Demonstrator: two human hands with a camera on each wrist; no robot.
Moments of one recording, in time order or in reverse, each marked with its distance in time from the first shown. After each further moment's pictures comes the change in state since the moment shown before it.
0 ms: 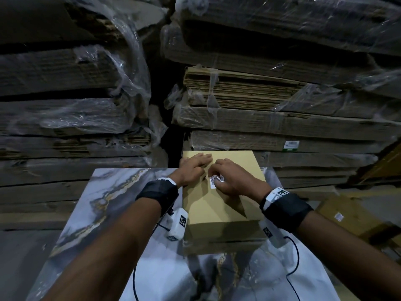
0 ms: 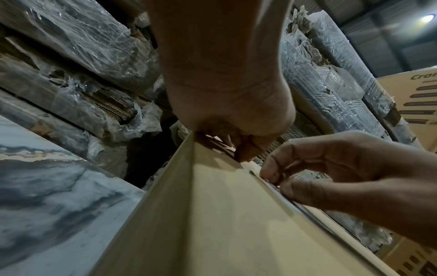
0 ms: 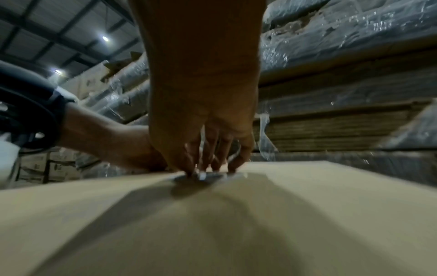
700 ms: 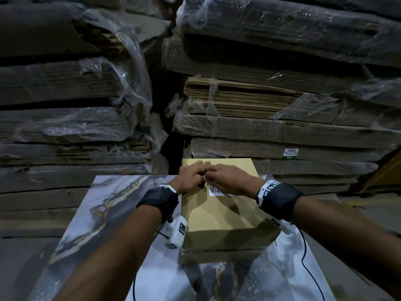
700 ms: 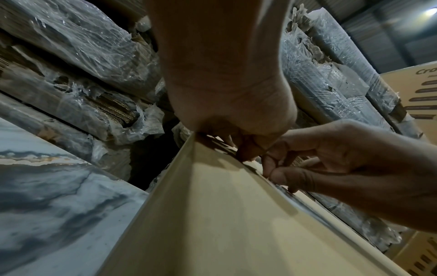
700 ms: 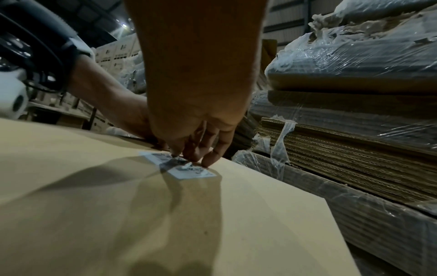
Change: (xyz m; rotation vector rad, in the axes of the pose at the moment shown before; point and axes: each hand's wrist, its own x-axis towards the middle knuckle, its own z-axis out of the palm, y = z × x) left_hand 0.008 -0.010 0.002 0.067 0.027 0.001; right_hand 0.014 0.004 -0.017 -0.272 -0.075 -0.212
